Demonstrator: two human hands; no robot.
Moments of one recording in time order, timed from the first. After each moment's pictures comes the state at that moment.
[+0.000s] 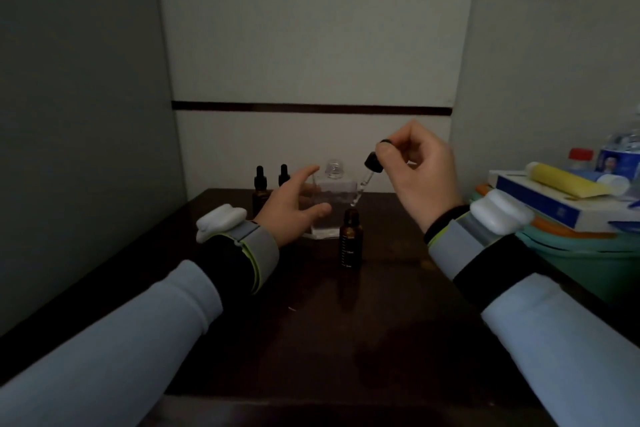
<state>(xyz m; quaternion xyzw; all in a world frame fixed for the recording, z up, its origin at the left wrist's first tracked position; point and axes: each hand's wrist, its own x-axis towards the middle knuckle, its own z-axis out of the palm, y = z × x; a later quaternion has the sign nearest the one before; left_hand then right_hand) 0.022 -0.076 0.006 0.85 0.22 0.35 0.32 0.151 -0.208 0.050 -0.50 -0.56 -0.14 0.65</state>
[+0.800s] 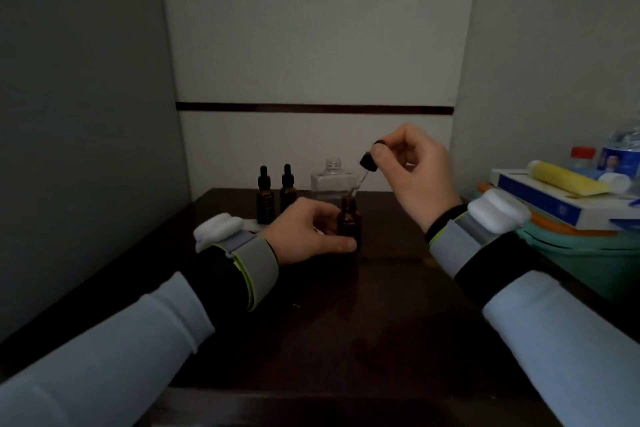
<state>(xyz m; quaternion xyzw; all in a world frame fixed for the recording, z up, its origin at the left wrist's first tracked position) 0.008 -0.113 0.014 0.90 0.19 0.22 0.34 0.150 -0.206 0.048 -0.52 -0.56 -0.13 0.63</state>
